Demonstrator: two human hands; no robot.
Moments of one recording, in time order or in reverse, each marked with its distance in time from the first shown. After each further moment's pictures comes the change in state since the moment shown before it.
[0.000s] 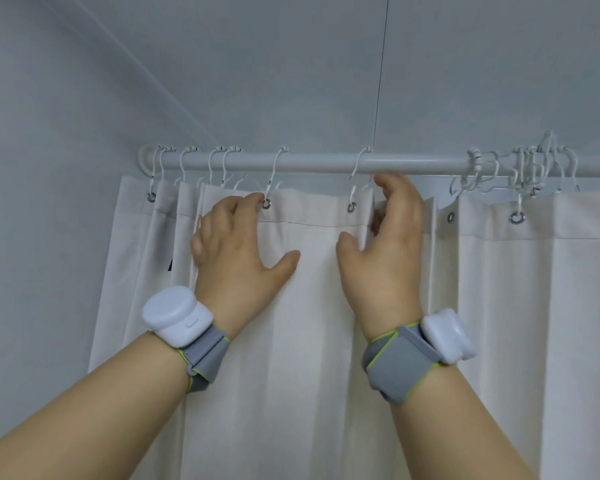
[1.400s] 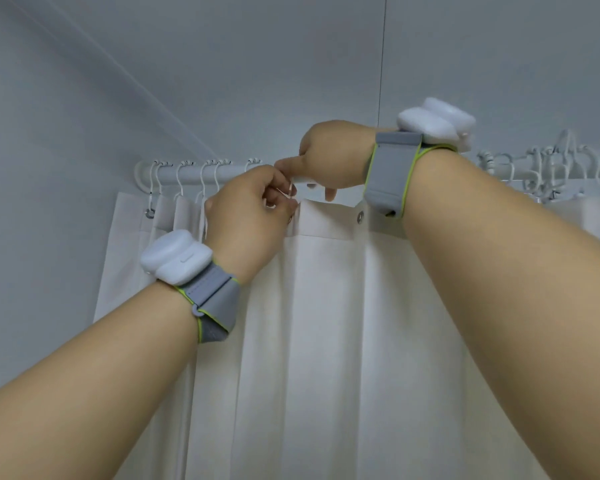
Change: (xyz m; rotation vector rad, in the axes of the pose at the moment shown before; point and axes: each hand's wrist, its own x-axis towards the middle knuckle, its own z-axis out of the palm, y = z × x) left_hand 0.061 0.027 -0.013 -0.363 0.015 -0.007; right_hand 0.125 -0.071 0.032 -0.798 -0.924 -0.186
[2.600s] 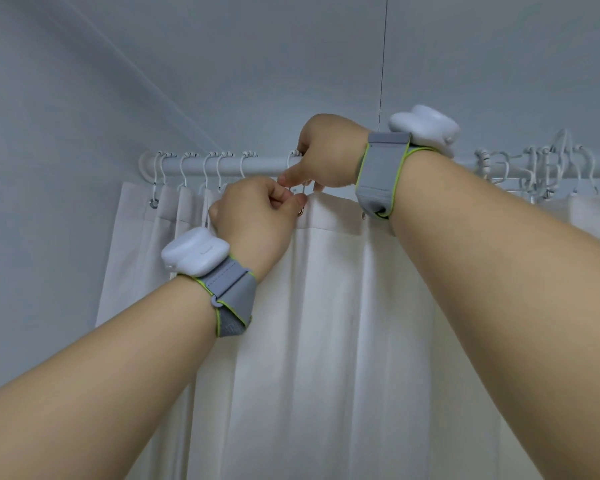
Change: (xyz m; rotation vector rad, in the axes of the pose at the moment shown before) left_hand -0.010 0.012 0.008 0.077 0.032 -0.187; right_hand 0.008 0.007 0.007 0.159 0.020 -0.003
